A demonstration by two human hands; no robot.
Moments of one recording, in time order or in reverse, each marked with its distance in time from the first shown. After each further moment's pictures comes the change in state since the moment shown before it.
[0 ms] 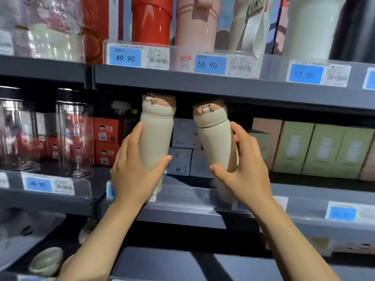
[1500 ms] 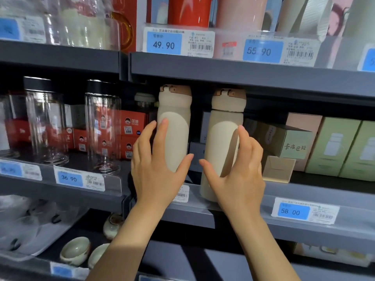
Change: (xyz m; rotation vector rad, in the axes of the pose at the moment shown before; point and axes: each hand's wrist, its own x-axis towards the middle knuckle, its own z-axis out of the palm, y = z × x) left_hand 0.005 -0.032 -0.003 0.119 0.071 0.163; right_hand -0.007 -0.039 0.092 -0.121 0.287 -0.002
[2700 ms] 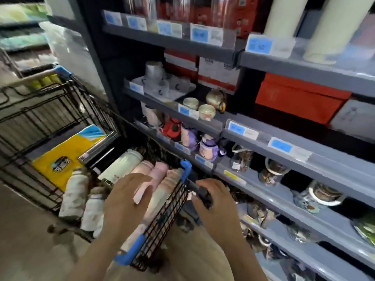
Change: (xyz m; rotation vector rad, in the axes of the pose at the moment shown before) left_hand -0.307 0.037 -0.354 0.448 -0.426 -0.501; right_hand -0.339 -0.091 -0.139 0.544 -1.115 0.133
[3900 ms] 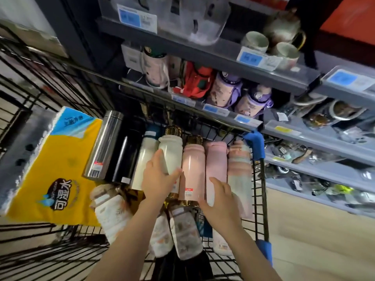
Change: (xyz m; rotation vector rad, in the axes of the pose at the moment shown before) left_hand 0.110 -0.340 0.098 -0.059 -0.741 -0.479; right_hand 0.104 -0.086 0.319 -0.194 -0.202 0.886
